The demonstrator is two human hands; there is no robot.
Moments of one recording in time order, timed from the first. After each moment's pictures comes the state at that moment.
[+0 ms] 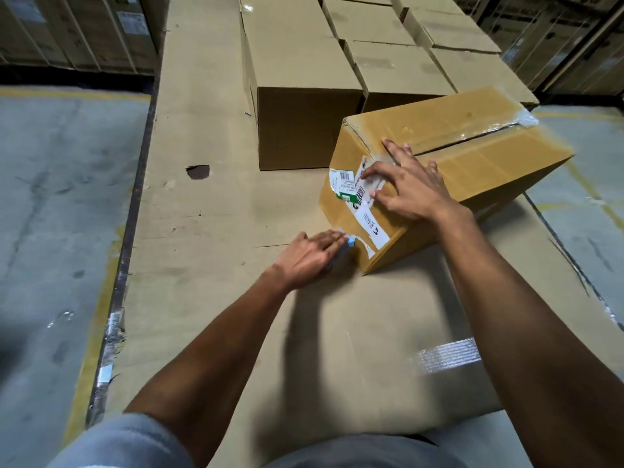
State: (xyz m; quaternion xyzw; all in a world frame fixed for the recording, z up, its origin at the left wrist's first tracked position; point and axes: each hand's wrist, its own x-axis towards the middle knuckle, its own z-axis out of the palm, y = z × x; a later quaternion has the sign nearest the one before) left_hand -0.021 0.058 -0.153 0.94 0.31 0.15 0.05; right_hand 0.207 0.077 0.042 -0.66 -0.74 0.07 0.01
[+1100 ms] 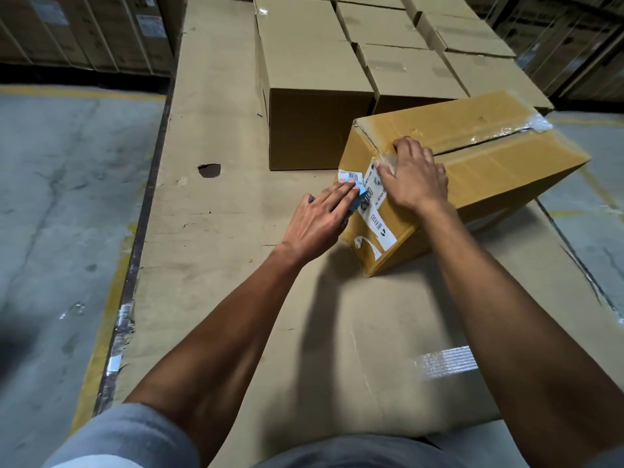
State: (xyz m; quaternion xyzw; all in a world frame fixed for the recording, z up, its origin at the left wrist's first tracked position) left_hand -0.012 0.079 -0.086 0.87 0.41 0.26 0.00; right_hand 0.186 0.096 0.030 -0.75 -0.66 0.00 0.08
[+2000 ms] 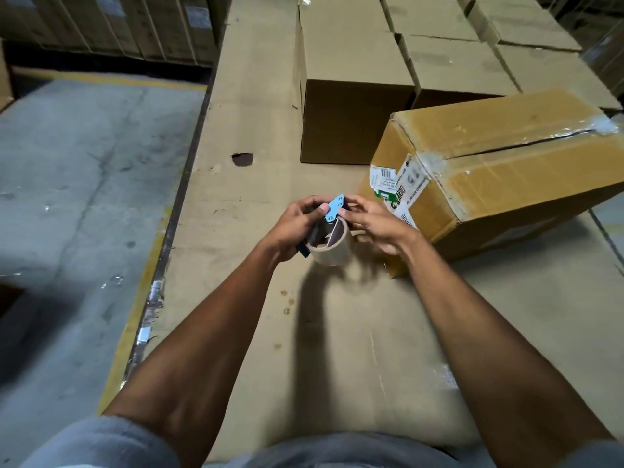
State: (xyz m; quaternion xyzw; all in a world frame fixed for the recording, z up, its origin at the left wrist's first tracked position) left_hand -0.083 0.068 -0.103 0.42 0.44 0.42 0.68; right_hand 0.117 0.079 -0.060 -0.56 -0.47 0.64 0.23
